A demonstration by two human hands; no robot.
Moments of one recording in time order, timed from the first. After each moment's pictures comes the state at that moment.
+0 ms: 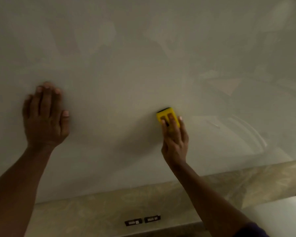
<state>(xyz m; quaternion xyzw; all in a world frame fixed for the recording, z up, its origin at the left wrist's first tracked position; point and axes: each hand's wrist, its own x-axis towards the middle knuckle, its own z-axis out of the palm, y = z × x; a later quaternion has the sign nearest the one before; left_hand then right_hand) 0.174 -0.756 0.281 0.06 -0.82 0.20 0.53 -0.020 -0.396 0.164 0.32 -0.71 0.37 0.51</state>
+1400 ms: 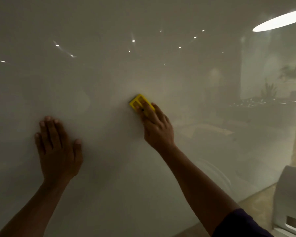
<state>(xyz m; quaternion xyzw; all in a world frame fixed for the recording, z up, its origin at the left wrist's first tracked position) 0.060 -0.584 0.386 0.12 -0.80 0.09 0.57 -0.100 -0.298 0.408 0.34 -0.66 0.24 0.62</state>
